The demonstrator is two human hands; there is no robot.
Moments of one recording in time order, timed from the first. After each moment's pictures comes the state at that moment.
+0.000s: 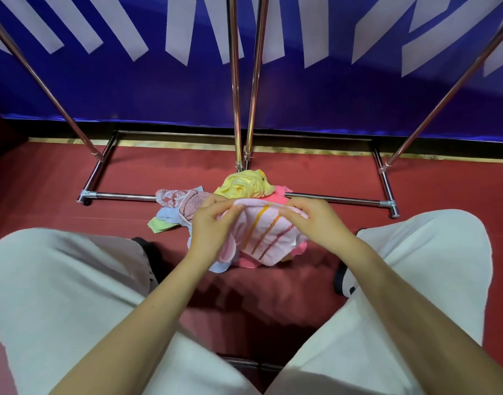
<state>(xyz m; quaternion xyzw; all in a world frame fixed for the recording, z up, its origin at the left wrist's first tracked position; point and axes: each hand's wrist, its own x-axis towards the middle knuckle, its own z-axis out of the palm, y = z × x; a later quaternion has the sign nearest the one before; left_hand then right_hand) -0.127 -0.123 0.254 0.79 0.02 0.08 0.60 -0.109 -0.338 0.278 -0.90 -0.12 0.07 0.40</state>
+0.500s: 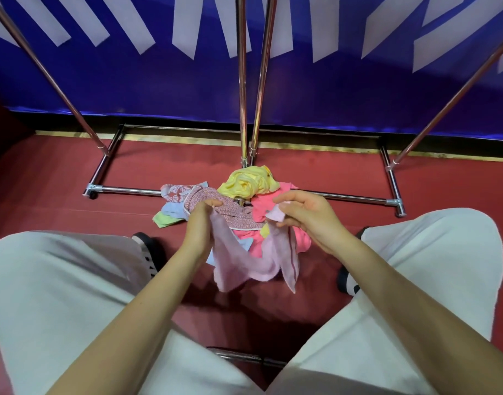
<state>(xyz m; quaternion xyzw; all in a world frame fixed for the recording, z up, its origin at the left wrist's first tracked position) -0.121 -0.106 0.250 0.60 0.30 -0.06 0.74 -0.116 -0.311 0.289 -0.67 0.01 0.19 0.72</state>
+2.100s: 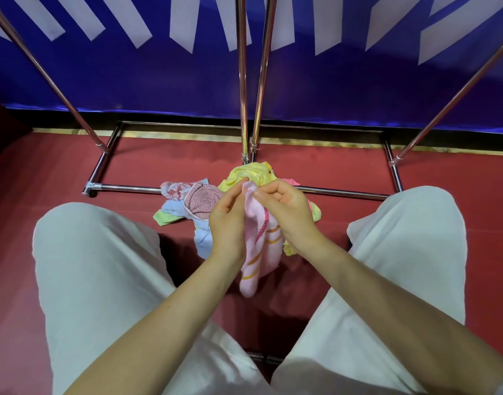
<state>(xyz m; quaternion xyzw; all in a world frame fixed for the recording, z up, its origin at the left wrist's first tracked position) -0.132 -0.161 0.284 0.53 0.24 0.04 0.81 -0.114 -0.258 0.288 -0.66 0.02 0.08 0.74</state>
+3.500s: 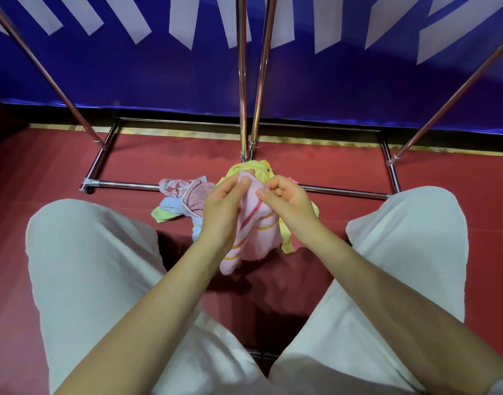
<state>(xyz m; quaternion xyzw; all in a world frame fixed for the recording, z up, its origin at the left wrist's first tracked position) -0.123 -0.138 0.288 0.61 0.13 -0.02 0.78 -0.105 -0.272 0.278 -0.72 -0.05 0.09 0.69</state>
